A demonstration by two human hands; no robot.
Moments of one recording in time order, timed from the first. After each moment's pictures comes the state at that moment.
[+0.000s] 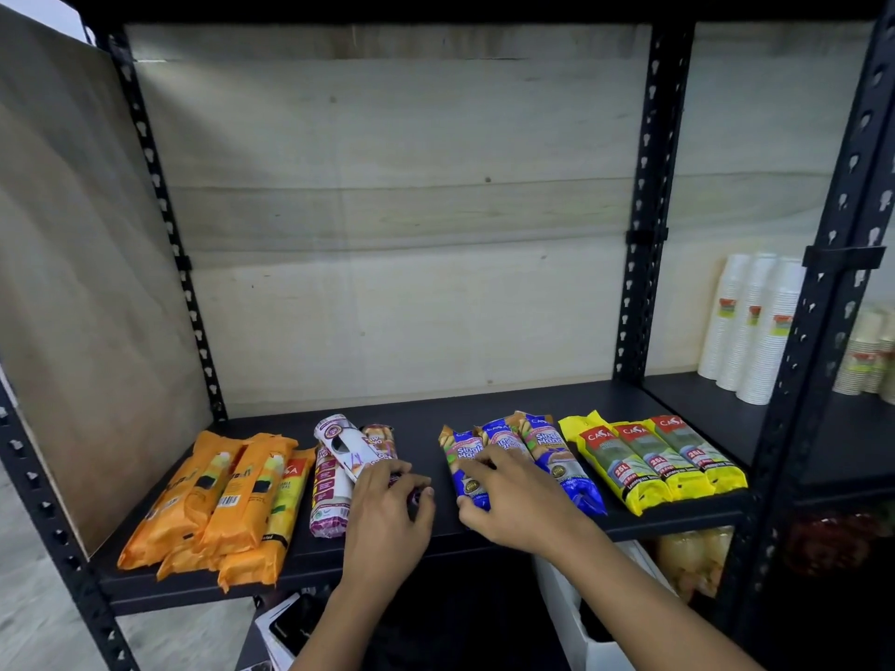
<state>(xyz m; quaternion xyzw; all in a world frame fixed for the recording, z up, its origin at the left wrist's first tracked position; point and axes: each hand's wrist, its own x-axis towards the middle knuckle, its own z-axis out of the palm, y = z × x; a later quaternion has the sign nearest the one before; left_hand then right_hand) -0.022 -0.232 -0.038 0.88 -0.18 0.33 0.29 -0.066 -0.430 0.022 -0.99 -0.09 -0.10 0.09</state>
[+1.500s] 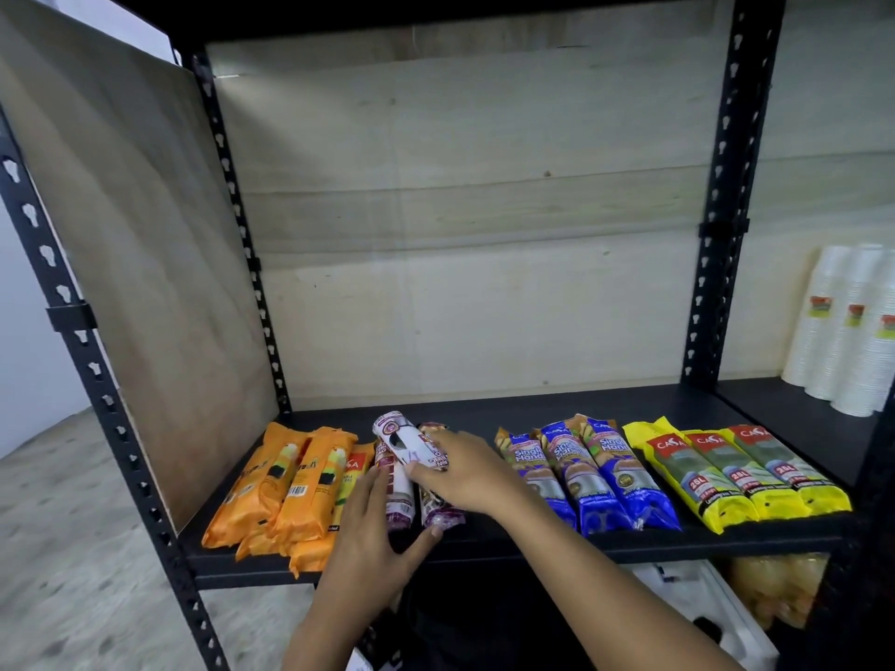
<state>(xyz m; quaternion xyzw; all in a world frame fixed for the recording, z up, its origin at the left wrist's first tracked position) -0.051 -0.145 -0.032 0.92 -0.14 0.24 0.29 -0.016 -0.319 0.050 -0.93 -0.14 -0.07 0.32</state>
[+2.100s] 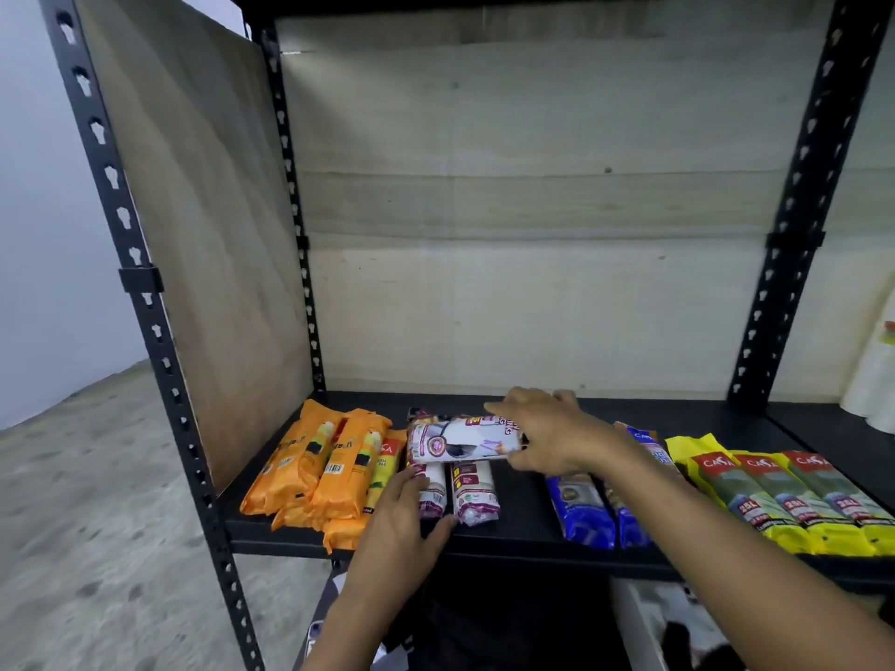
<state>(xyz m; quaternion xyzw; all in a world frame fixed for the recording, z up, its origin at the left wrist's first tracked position) -0.051 -0.141 -0.029 0.93 -0.11 0.20 0.30 0.000 -0.367 0.103 -0.98 -0.21 -0.02 0.02</state>
